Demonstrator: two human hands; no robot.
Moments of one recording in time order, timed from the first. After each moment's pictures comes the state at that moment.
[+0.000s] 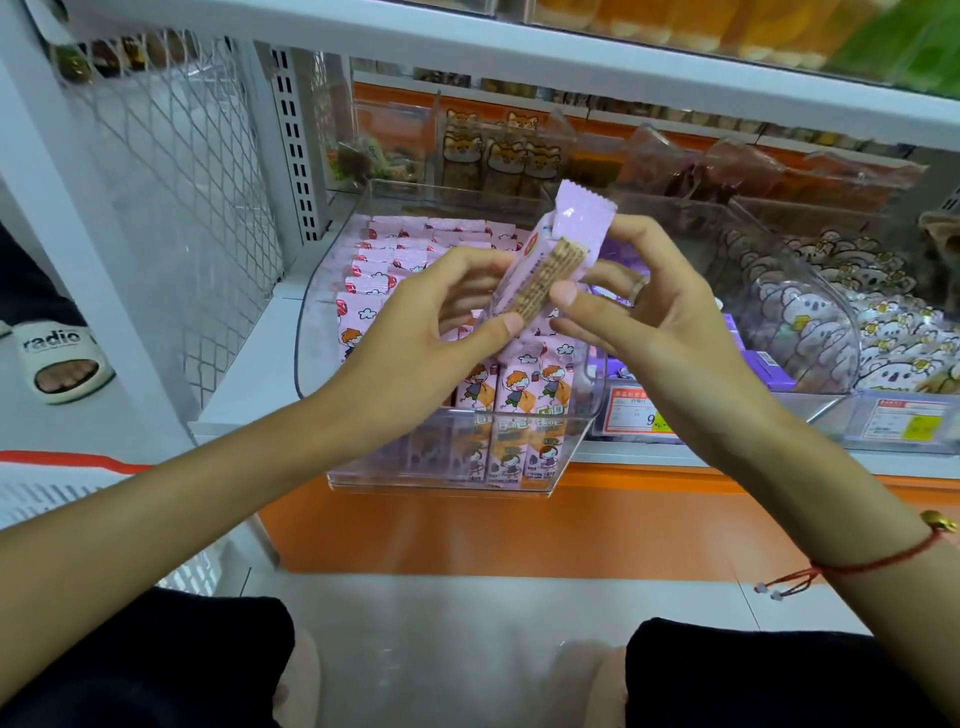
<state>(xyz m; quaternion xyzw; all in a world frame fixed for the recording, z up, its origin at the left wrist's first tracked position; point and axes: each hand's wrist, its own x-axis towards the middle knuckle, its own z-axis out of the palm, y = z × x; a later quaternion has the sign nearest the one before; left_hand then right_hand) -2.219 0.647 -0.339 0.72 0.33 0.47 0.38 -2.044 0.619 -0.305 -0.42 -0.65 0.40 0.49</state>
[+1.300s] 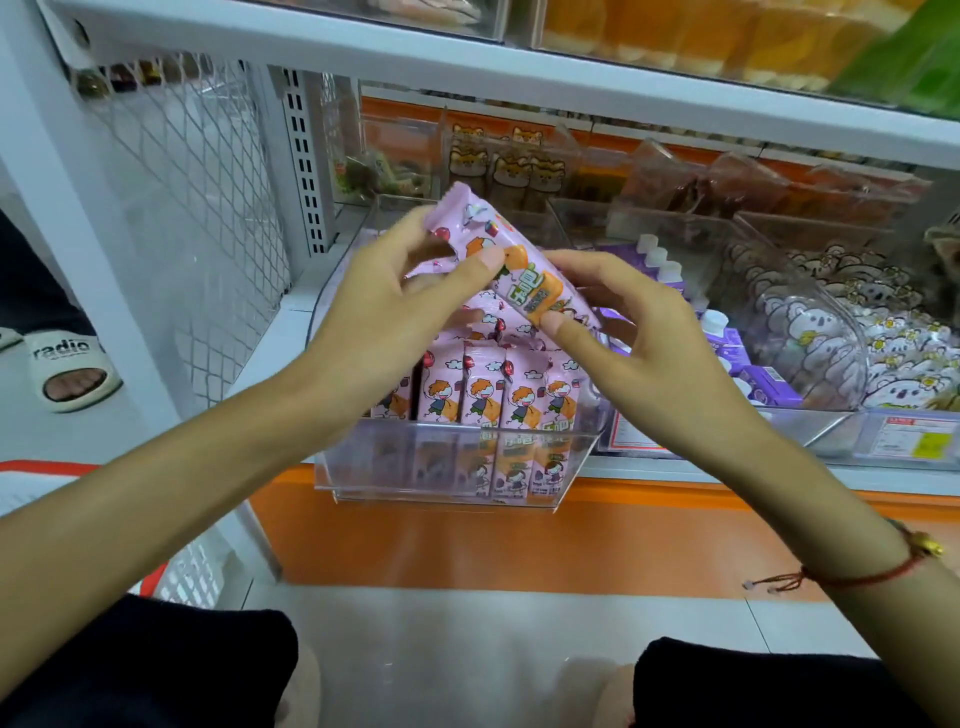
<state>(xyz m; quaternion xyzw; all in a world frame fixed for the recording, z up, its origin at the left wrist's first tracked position) -2.231 0.650 -0.317 0.63 0.34 0.56 0.43 -2.048 0.629 -0.307 -0.48 -0.76 0.16 0.40</state>
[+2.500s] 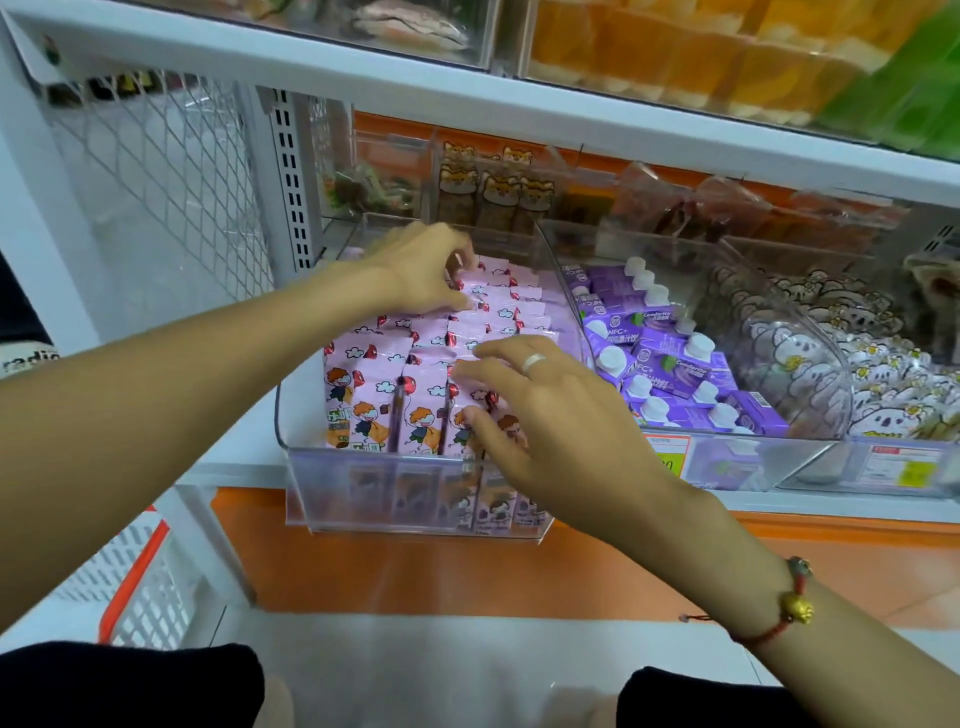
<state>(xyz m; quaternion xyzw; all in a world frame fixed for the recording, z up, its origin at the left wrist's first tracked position) -2.221 0.778 -0.310 0.83 0.52 0.17 0.10 -2.071 0.632 -0.335 -0.49 -0.85 -0.08 0.17</state>
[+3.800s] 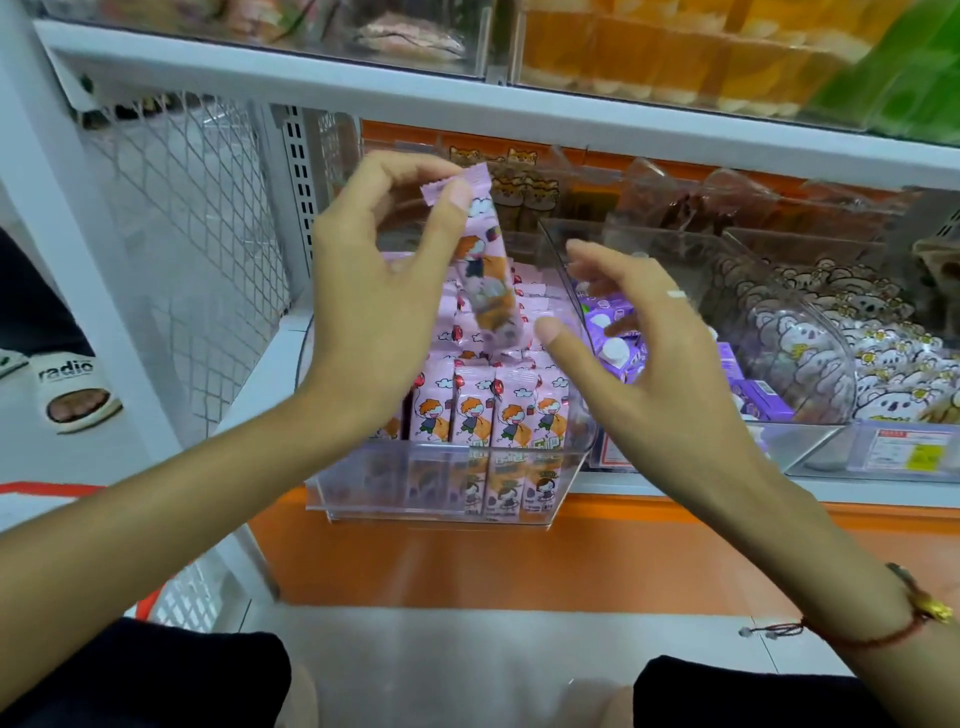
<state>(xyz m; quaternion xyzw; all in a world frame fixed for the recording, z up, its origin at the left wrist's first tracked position) -2.215 0.653 -0.296 0.62 0.34 0.69 0.18 -2.045 0.614 -0.308 -0.51 -0.74 0.07 0.44</state>
